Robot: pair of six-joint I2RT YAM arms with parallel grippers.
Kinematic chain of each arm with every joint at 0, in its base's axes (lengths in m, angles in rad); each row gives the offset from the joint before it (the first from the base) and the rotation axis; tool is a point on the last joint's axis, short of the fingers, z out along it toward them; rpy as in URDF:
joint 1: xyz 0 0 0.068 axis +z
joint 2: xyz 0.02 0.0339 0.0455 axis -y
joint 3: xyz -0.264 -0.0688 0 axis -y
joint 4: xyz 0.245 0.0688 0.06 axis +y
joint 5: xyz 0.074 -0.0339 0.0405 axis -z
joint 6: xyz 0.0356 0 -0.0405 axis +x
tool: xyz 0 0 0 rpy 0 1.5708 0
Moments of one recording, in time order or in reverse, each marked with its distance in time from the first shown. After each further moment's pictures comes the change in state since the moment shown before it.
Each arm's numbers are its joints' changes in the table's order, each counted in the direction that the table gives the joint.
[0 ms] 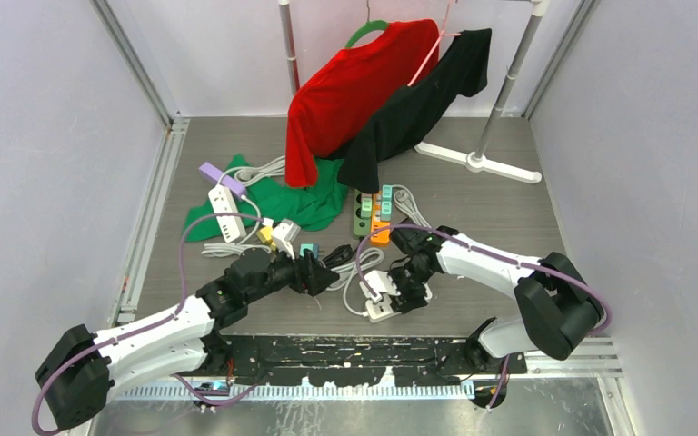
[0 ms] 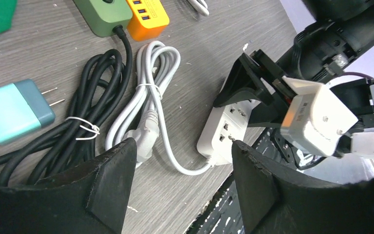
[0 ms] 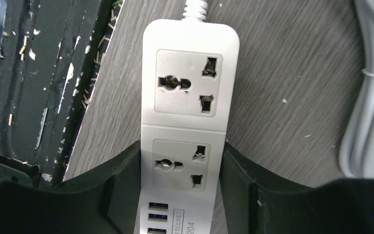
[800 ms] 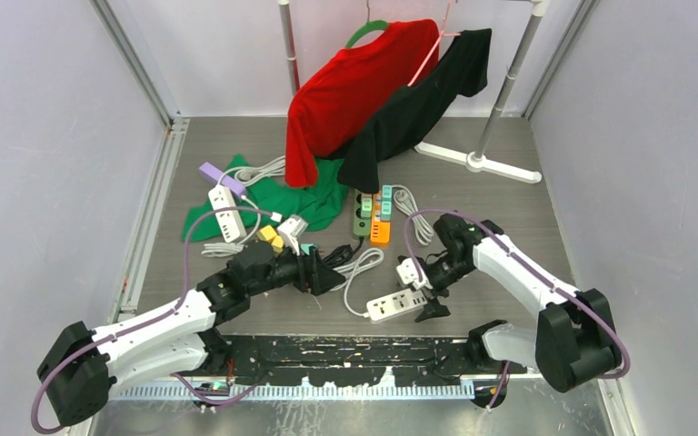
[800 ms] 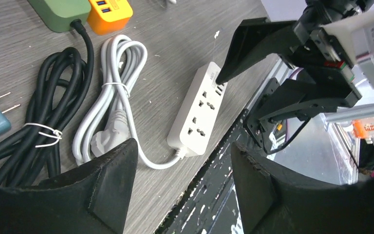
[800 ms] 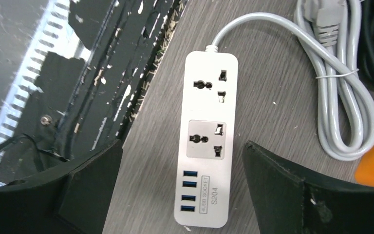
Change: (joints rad) left arm 0.002 -0.037 0.105 0.092 0.121 -0.011; right arm -0.352 0.193 -0.003 0.356 -0.399 -0.358
